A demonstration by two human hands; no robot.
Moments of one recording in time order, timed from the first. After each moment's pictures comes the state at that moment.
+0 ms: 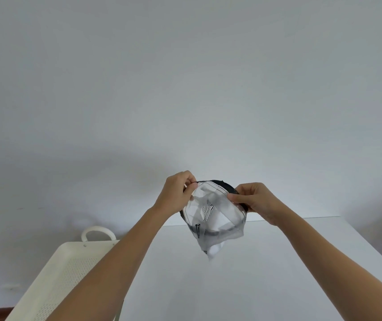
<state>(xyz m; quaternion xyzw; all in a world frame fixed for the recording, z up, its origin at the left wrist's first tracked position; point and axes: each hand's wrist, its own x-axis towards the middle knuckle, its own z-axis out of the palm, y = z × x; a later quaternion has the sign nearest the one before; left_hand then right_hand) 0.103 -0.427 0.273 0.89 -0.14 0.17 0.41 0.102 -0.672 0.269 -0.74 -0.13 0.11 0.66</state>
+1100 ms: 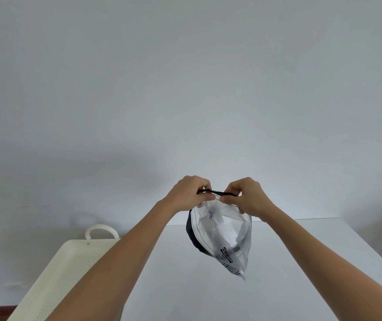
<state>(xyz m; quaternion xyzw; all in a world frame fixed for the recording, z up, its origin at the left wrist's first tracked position) 0.094 -0.443 0.289 0.94 -0.20 0.05 0.29 0.085 -0.646 0.284 -0.86 -0.17 -0.03 0.47</state>
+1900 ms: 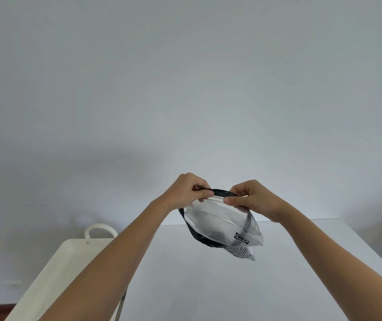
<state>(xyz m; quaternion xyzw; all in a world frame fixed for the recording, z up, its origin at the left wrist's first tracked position) 0.089 -0.436 0.295 0.89 -0.20 0.03 0.40 0.086 -0.669 0.288 -0.79 -0.21 0.14 0.56</state>
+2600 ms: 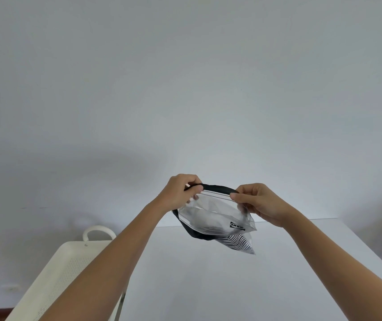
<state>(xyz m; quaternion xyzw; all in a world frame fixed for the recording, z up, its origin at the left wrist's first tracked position) 0.090 -0.427 0.291 0.88 -0.16 0.06 0.43 0.082 -0.681 0.281 -0.72 -0.19 0.15 0.65</state>
